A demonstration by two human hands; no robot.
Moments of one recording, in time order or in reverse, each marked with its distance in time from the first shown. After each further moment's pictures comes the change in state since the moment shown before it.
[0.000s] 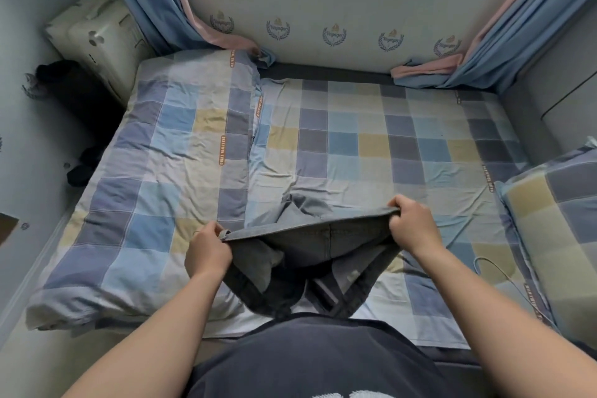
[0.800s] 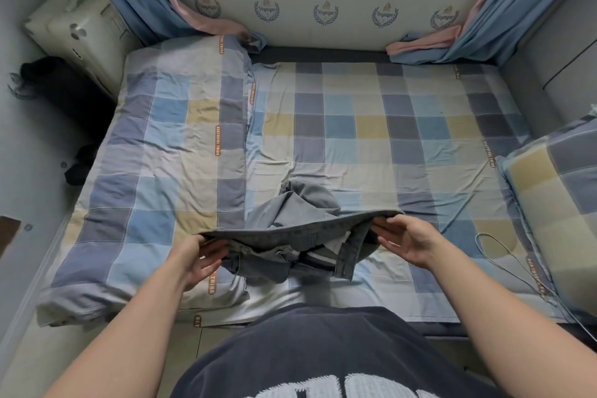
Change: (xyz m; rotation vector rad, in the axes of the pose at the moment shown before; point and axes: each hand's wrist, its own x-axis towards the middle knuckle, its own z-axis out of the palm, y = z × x) left_hand 0.006 -0.024 -0.028 -0.877 -0.524 -0.652; right_hand -0.019 0.048 0.030 1.259 -0.384 0.800
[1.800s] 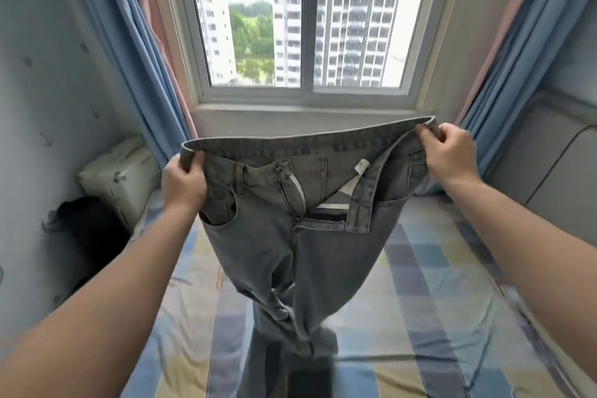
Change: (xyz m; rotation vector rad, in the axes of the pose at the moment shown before) left_hand -0.138 0.301 0.092 0.088 0.352 1.356; right_hand -0.168 -0.300 0.109 -0.584 0.537 -1.412
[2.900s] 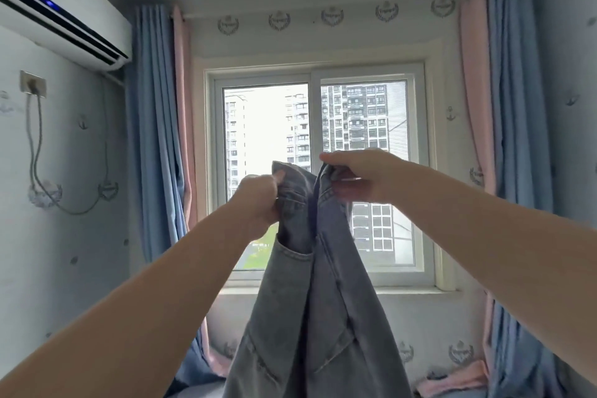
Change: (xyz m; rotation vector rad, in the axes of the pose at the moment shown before) left_hand 0.060 0.377 0.006 -0.611 -0.498 -0.028; right_hand 0.102 -0.348 -0.065 0.682 -0.586 0.015
